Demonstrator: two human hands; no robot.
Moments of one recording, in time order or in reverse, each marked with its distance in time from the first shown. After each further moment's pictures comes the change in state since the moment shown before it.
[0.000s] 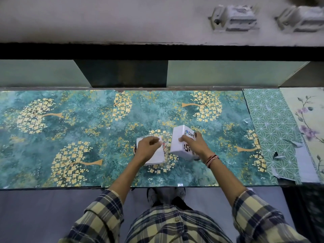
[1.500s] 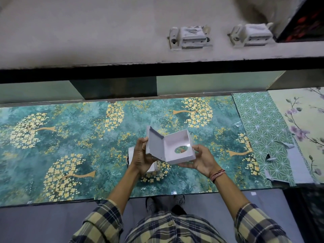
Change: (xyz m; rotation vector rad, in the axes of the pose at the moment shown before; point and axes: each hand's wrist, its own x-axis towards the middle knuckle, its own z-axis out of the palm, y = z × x) left_hand -0.002 0.027 0.020 -1.069 -0.236 -0.279; right_hand -0.006 0.045 -0.048 0.860 -0.371 0.133
